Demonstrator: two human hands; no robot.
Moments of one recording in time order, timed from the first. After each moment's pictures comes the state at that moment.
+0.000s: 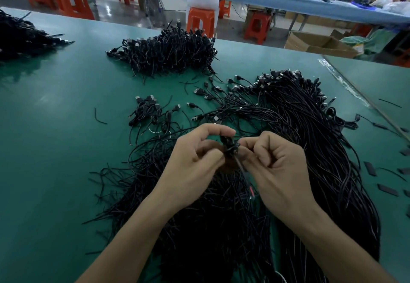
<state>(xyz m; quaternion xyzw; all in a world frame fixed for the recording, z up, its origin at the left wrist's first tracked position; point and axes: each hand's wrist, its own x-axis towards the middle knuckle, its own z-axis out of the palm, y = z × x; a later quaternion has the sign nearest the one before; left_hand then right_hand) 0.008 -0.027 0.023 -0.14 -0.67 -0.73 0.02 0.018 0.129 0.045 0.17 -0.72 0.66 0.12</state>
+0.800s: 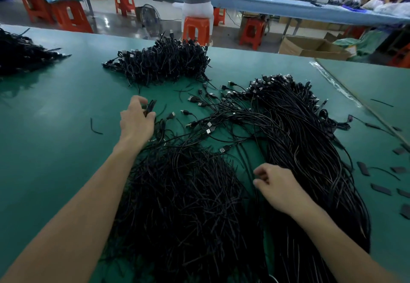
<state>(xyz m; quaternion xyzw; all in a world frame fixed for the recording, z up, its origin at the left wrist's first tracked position) -0.127 -0.114 -0.017 0.16 -0.87 -0.44 0.15 -0.027 0.210 -0.028 0.00 -0.97 0.22 -0.09</state>
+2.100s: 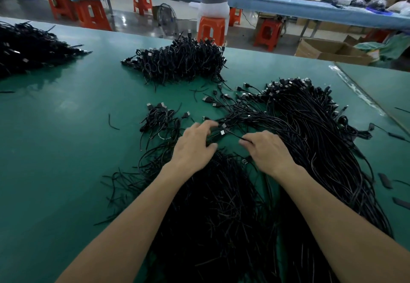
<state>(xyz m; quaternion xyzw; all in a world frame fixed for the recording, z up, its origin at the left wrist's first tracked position) -0.086 -0.039 -0.027 -0.06 -0.94 -0.34 0.06 -0.103 0.160 -0.009 0.15 -0.98 0.11 0.02</state>
